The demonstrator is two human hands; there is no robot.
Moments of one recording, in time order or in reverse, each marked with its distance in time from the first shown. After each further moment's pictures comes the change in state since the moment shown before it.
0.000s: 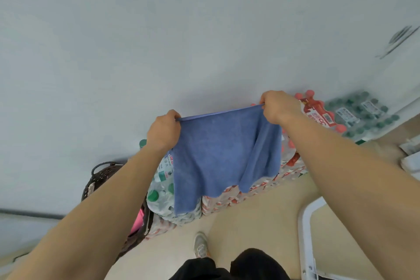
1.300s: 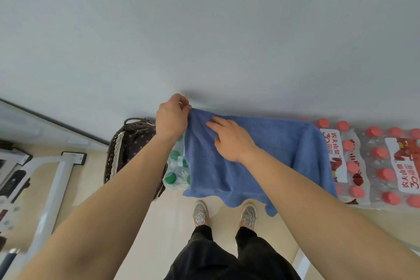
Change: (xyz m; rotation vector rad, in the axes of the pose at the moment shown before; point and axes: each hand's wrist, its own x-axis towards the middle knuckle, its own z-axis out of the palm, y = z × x) left_hand 0.021 -0.092 0.021 -0.255 0.239 -0.401; right_hand 0.006 -0.197 0.123 0.245 -0.391 -0.805
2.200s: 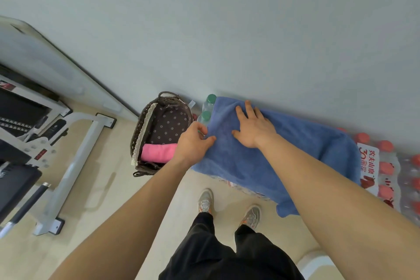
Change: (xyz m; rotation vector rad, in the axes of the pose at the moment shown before) left_hand -0.114 -0.044 0.004 -0.186 -0.115 -0.328; right_hand 0.025 -0.008 0.010 -0.243 -0.250 0.095
